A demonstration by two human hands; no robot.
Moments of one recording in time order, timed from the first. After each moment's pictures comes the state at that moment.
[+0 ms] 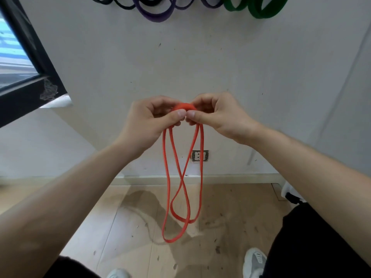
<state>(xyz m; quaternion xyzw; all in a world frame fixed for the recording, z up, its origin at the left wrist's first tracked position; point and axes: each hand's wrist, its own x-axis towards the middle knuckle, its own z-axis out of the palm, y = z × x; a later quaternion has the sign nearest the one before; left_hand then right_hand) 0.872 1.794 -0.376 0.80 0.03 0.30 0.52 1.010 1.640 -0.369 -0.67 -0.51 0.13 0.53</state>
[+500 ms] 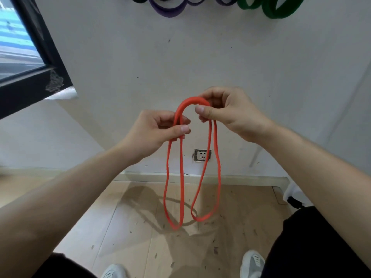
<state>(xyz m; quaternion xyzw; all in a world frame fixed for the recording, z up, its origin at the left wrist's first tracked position) 0.863 1.802 -0.397 0.80 0.06 0.22 0.56 1.012 1.640 -0.361 -0.66 -0.51 0.14 0.53</state>
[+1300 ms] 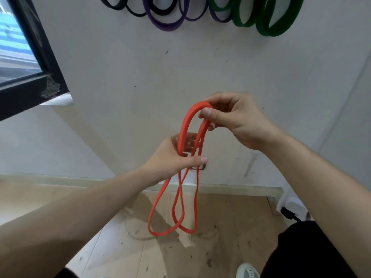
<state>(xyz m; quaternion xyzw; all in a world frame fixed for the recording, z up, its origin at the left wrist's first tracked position) 0.892 1.773 -0.431 0.81 0.10 0.14 0.56 1.023 1.627 -0.350 -0.61 -0.51 0.16 0.59</state>
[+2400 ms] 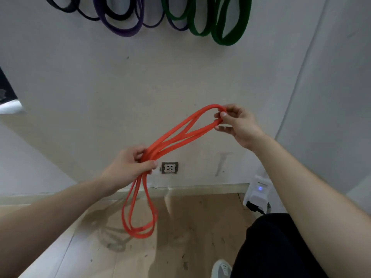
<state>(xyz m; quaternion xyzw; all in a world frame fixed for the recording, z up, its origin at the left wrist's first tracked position) 0.901 1.794 -0.457 0.80 0.12 0.14 0.58 1.130 1.563 -0.390 -0.64 -0.24 0.14 0.71</state>
